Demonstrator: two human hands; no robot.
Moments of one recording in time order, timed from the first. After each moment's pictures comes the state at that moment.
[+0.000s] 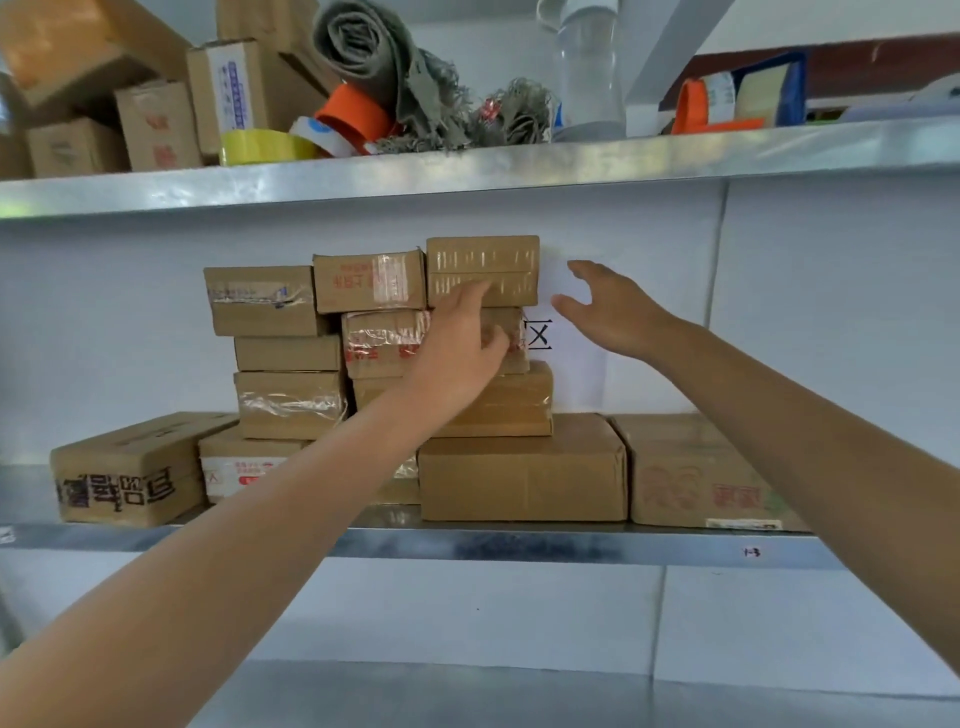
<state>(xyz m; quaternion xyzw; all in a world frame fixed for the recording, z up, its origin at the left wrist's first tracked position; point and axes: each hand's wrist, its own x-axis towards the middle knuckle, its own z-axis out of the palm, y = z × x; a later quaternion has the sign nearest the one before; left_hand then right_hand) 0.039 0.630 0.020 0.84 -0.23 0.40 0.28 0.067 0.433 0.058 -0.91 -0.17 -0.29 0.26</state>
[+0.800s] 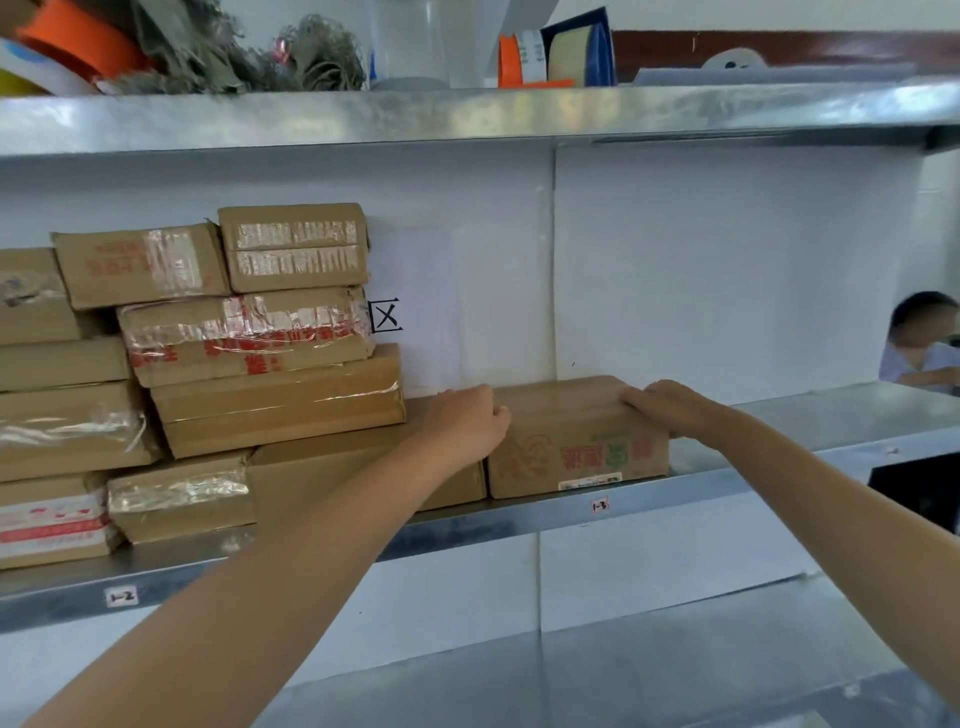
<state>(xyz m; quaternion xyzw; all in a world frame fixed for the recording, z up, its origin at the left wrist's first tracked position) 0.085 0.474 -0.063 0.95 -0.22 0.13 0.18 0.046 0.216 -0.074 -0.91 0.15 -0.11 0.37</state>
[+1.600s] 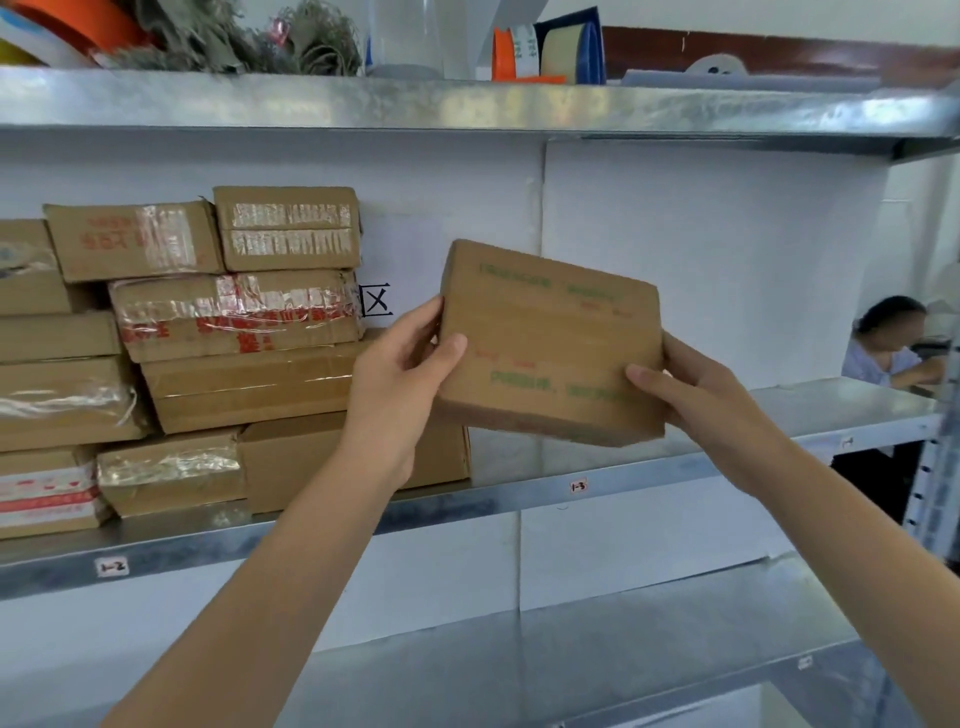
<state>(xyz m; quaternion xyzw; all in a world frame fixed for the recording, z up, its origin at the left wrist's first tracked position) -0.011 0.521 -0.040 0.62 -0.27 0.14 0.73 -0.073 0.257 -0.066 -0.76 -0.08 -0.27 0.59</state>
